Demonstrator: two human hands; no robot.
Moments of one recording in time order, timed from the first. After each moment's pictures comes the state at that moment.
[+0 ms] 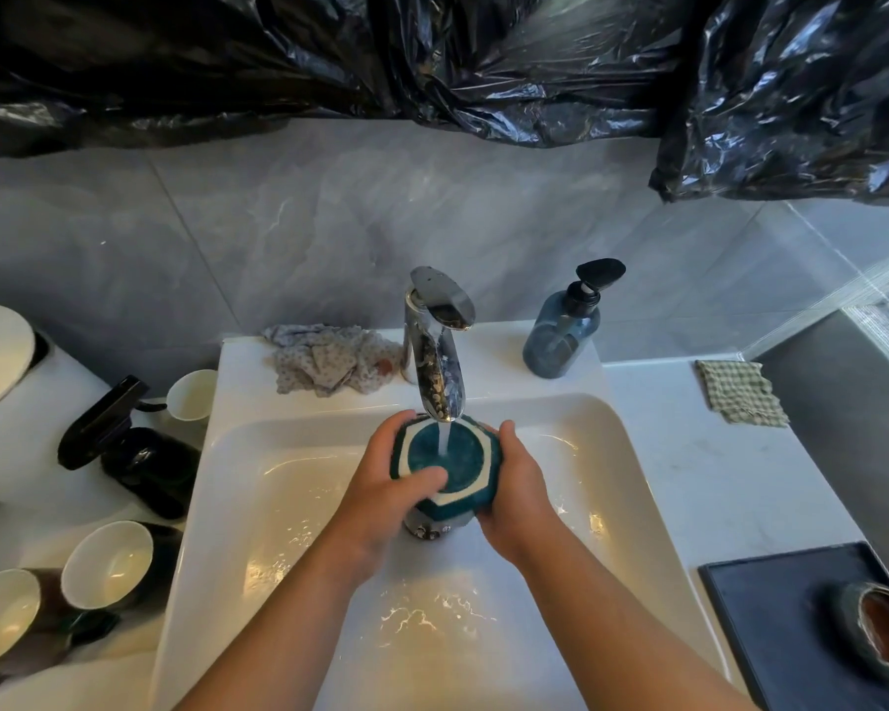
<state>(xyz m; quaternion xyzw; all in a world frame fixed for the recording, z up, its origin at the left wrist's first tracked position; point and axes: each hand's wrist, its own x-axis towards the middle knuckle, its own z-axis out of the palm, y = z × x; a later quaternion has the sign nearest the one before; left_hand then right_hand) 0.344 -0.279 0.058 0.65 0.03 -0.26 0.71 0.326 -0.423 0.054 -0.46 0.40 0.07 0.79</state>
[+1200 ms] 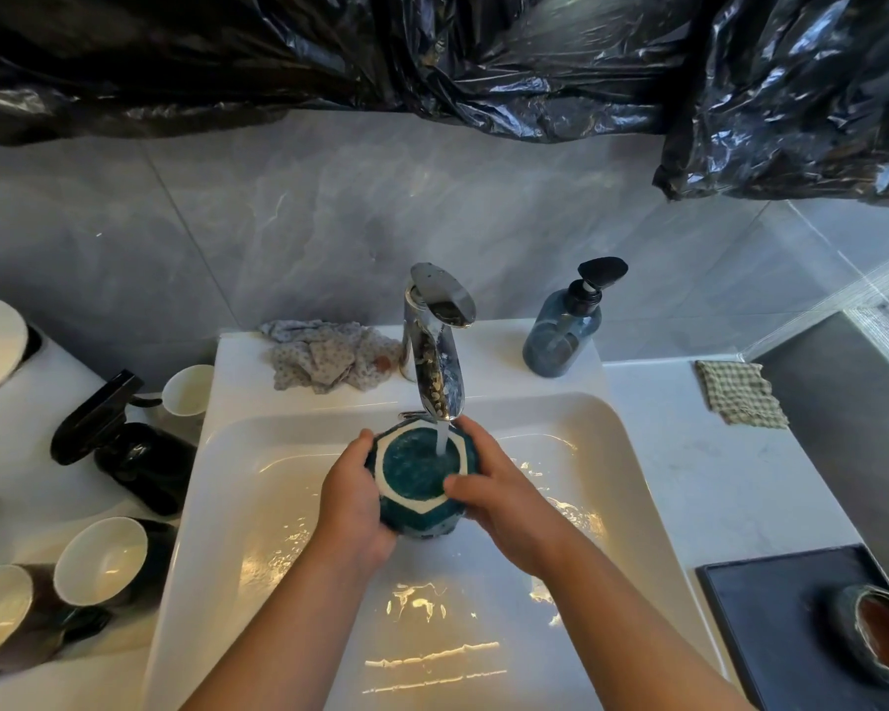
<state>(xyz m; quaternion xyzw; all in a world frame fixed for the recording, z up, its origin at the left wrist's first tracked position) 0.349 -0.292 0.067 0.51 0.32 -0.23 0.76 0.309 -0.431 0.067 -0.61 0.15 0.18 0.75</state>
